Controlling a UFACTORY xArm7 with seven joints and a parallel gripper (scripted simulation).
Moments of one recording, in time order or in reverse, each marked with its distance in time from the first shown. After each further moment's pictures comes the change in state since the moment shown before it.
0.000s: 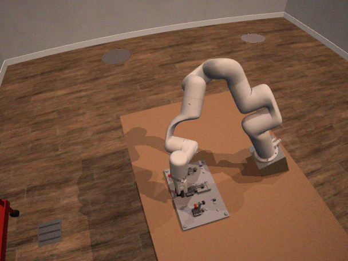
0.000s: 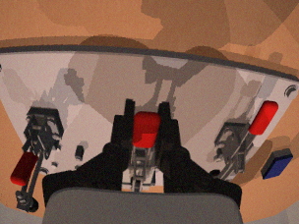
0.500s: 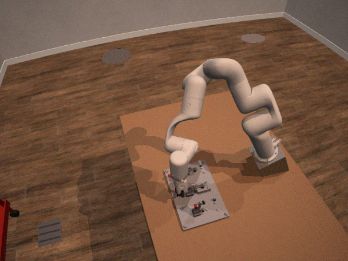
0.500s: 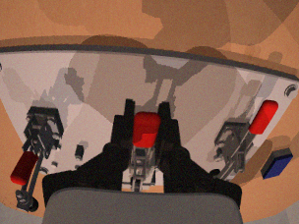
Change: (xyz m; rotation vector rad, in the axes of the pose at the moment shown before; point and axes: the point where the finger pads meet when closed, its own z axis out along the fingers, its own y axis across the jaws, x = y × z) arm 0.000 0.000 -0.001 0.000 0.000 0.000
